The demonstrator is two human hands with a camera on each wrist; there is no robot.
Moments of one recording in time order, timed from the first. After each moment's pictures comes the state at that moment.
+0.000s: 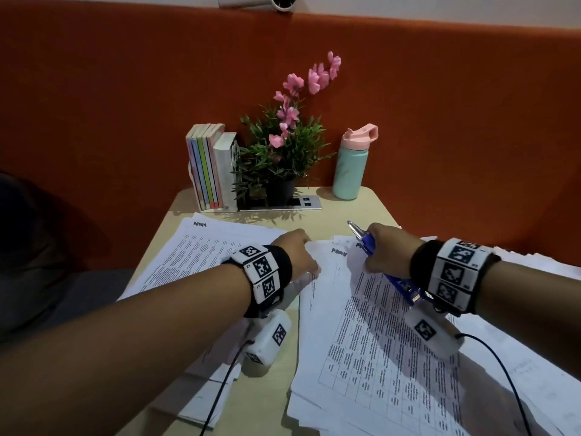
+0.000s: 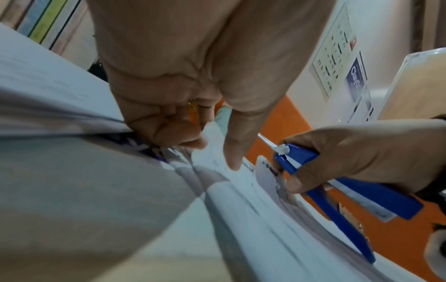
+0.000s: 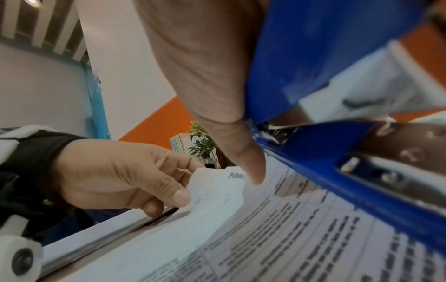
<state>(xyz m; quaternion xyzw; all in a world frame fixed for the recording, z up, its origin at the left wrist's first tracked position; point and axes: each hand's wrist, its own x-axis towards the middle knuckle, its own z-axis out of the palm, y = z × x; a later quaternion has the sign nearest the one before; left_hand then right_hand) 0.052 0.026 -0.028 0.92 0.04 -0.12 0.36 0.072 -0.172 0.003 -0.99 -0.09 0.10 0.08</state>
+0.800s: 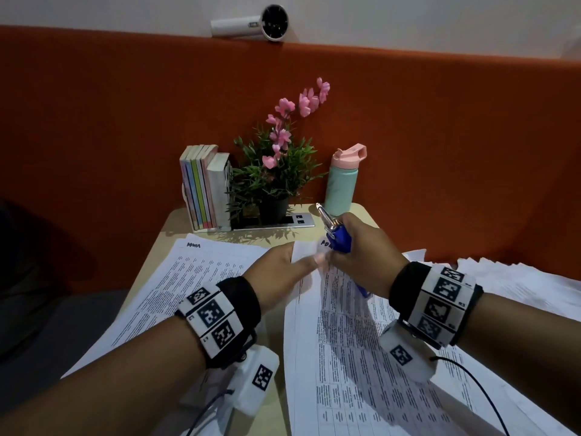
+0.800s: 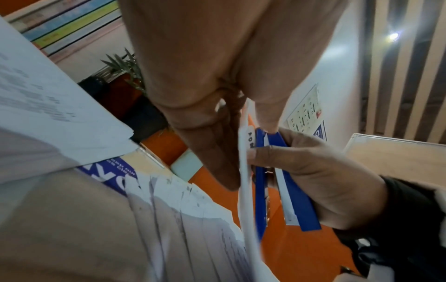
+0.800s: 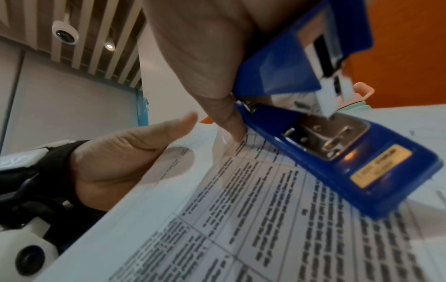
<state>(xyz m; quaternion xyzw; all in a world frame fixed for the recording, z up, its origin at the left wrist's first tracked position) 0.011 0.041 -0.008 0.77 -0.08 -0.08 0.63 0.041 -0.138 0.023 -0.93 -0.19 -0.07 0.29</state>
